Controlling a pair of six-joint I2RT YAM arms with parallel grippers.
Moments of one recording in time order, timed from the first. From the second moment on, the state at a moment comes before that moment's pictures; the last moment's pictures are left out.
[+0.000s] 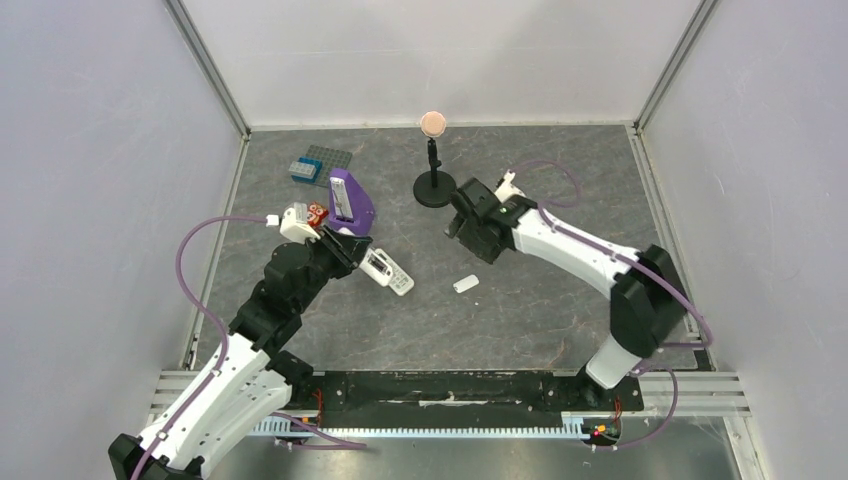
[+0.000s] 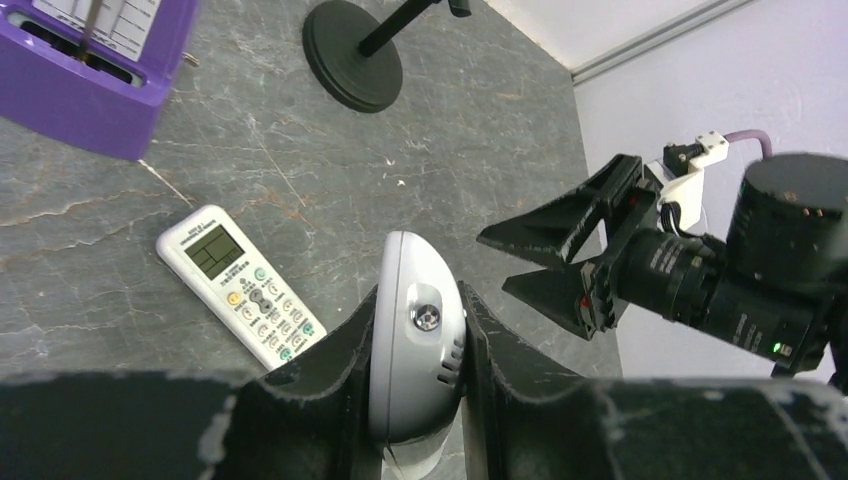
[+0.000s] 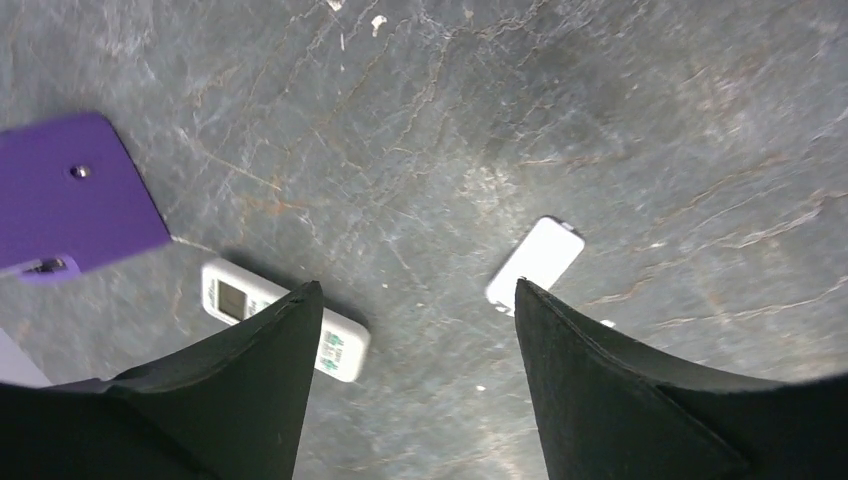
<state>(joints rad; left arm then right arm) -0.51 0.62 0.56 -0.18 -0.11 -0.86 0.74 1.59 1.21 -0.66 0.32 1.23</state>
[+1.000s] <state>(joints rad) -0.48 0.62 0.57 -0.19 -0.15 -0.81 0.76 1.93 1.34 -0.97 0.21 1.63</state>
